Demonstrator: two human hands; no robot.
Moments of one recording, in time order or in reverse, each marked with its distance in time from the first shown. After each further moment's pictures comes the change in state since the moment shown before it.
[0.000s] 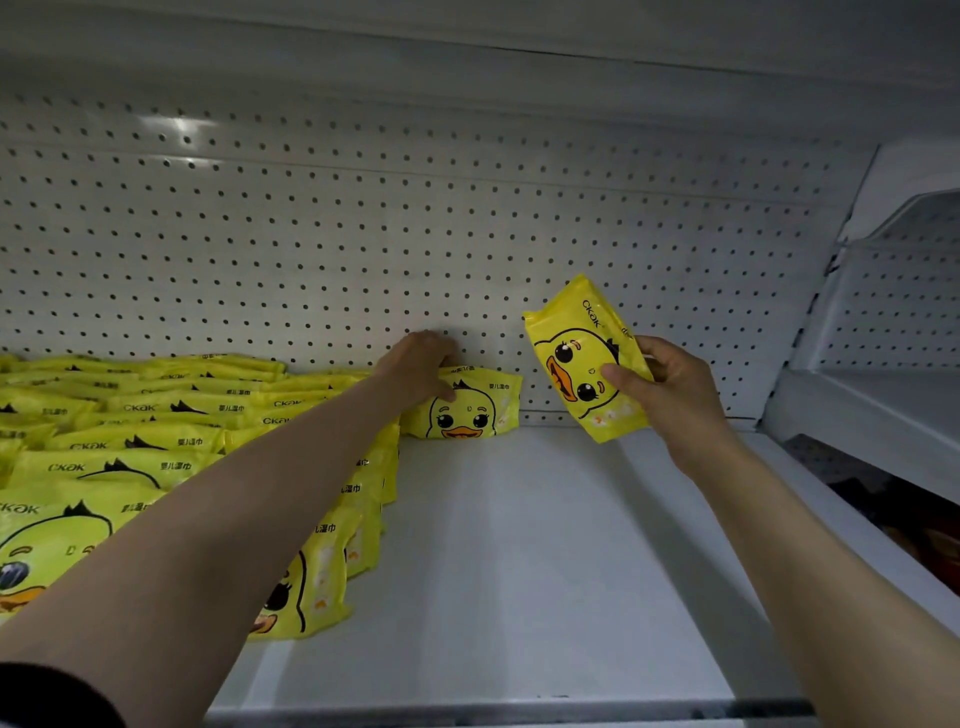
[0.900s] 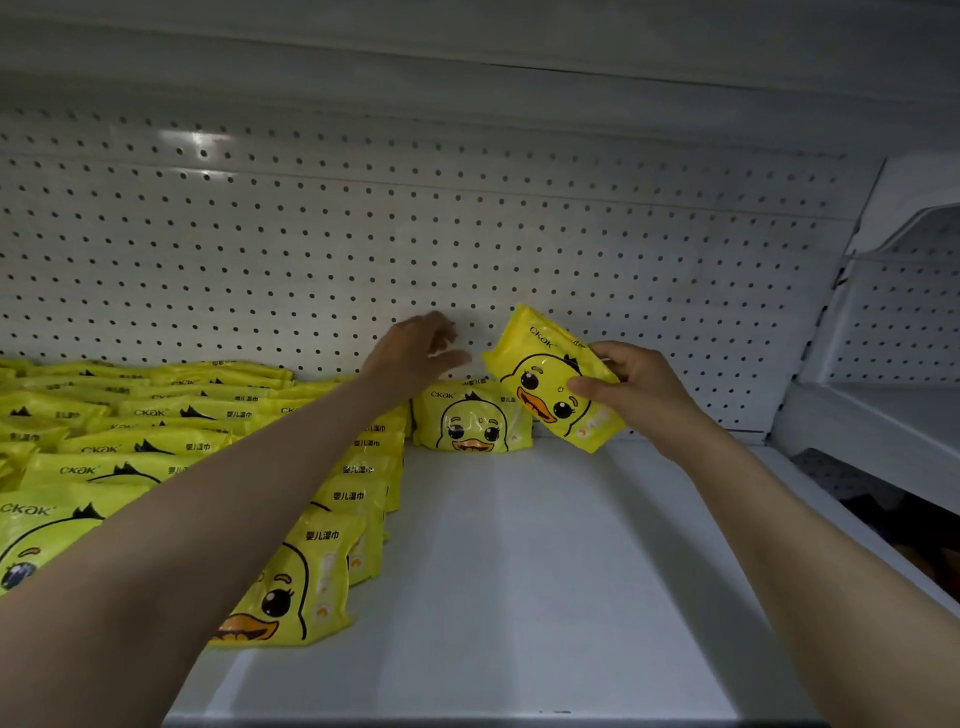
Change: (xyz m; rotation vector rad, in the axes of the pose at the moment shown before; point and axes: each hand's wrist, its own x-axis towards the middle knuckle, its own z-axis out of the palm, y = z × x) left_hand -0.015 -0.005 -0.023 -0.339 0.251 0.056; right_hand 0.025 0.002 0.016 -0.132 -0.277 -0.003
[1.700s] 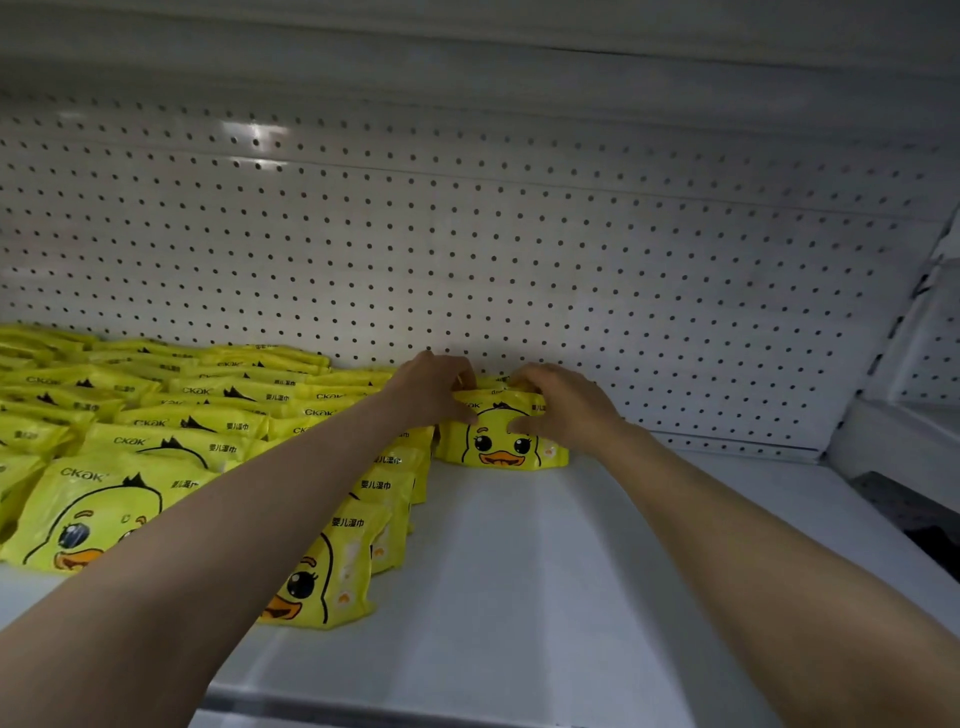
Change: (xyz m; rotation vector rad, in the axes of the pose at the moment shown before) left_hand -0.026 -0.011 0.005 0.244 -0.290 -0.185; right_hand 0.052 0.033 0.087 -0.821 -0.246 -0.216
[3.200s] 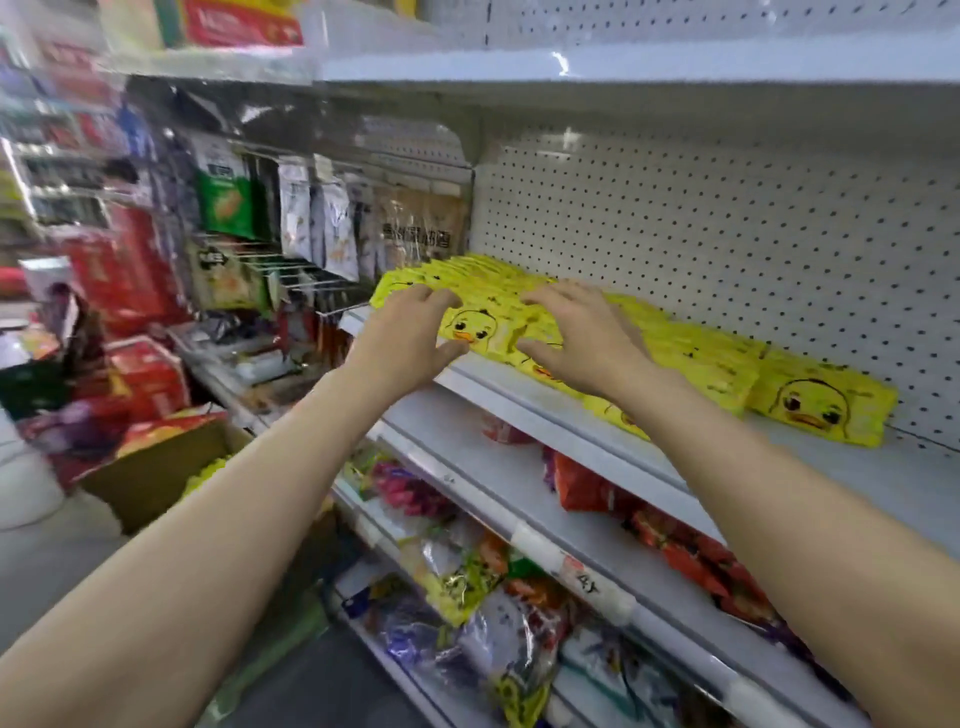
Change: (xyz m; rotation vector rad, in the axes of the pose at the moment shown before) left_hand -0.461 -0.081 -0.167 0.345 0.494 -0.461; right_hand -0.148 -0.390 -0.017 0.043 0.034 -0.589
